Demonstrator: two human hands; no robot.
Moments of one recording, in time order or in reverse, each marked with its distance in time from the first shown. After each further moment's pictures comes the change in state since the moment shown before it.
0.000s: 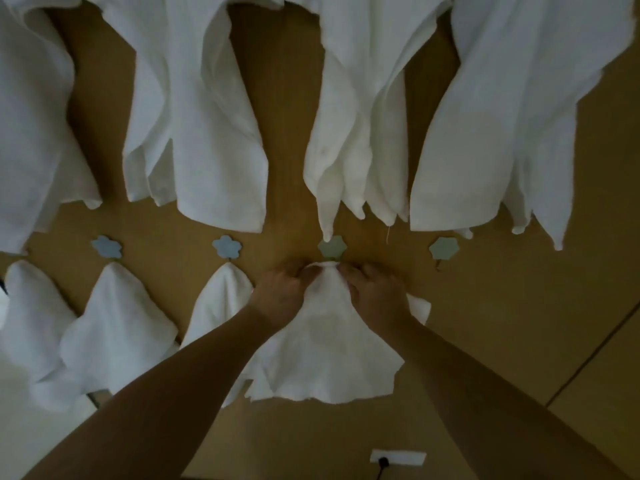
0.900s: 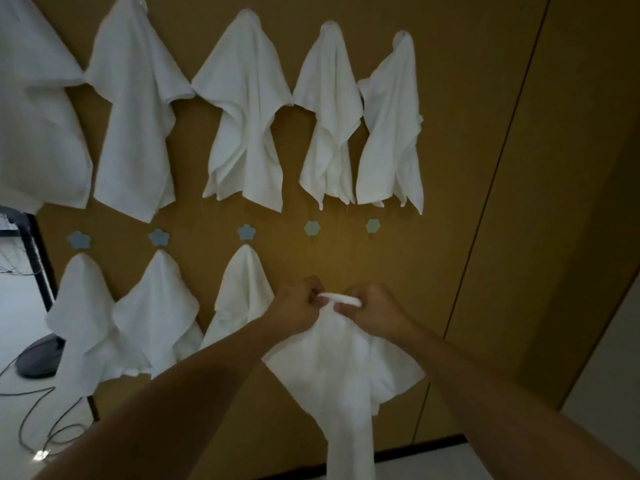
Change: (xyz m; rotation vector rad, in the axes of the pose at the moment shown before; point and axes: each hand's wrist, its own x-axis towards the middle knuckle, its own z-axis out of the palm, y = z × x) left_hand -0.188 0.096 -0.169 -0.558 -0.236 -0.026; right_hand -0.063 -0.204 -0.276 0.426 -0.588 0.687
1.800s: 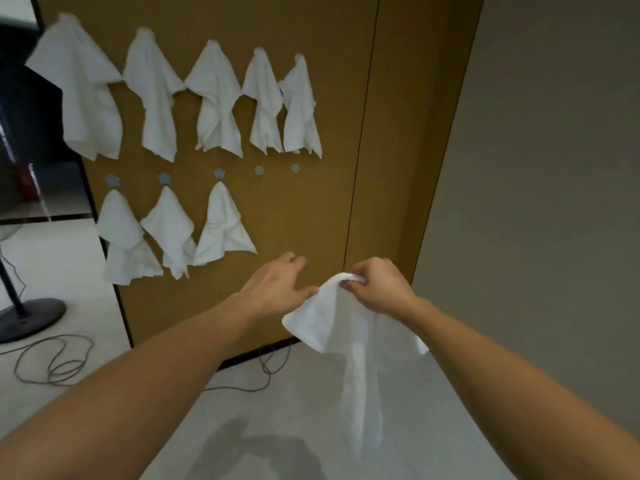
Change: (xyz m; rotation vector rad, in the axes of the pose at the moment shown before) left_hand -0.526 0.200 -0.119 0.296 -0.182 0.312; right_hand -0.591 -0.263 -0.012 -0.364 0.197 0.283
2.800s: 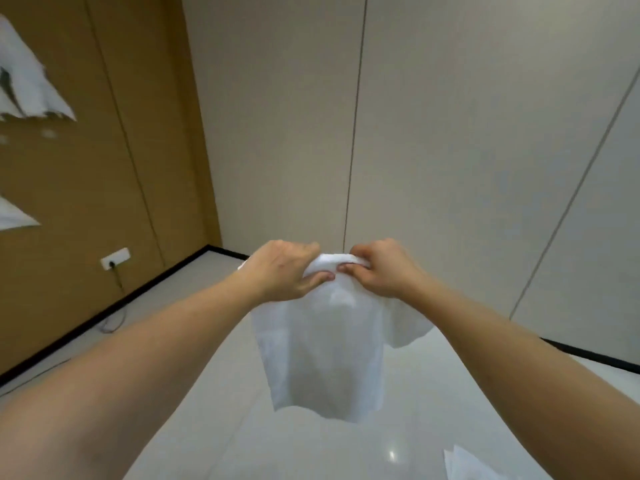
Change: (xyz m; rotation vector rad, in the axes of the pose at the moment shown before) left_hand -0.521 0.507 -0.098 -0.122 0.272 1.060; right_hand -0.809 -0.044 -0.243 -0.392 0.242 0.318
